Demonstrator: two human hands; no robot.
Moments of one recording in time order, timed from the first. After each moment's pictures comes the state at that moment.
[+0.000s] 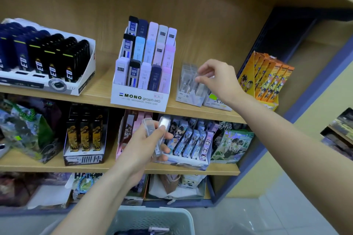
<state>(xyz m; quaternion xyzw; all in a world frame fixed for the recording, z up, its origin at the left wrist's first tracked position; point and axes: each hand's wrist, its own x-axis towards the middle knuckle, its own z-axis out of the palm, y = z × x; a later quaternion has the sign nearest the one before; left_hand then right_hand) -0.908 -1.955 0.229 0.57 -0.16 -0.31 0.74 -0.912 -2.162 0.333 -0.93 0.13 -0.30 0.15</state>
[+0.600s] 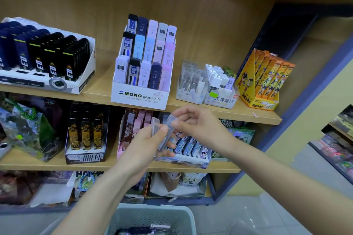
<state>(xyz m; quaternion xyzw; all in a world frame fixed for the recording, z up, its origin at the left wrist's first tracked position) -0.910 -1.955 0.226 0.56 -0.21 -0.32 0.73 -0.969 -2.084 0.278 -0.87 0.12 -0.11 0.46</state>
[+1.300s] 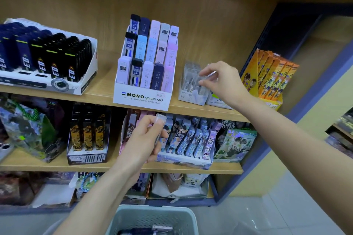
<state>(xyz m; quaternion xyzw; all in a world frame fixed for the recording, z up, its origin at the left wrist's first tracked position) -0.903 -1.949 0.229 0.63 -0.19 -0.26 0.71 -0.922 -2.157 0.331 -0.94 0.12 -0.28 0.13</state>
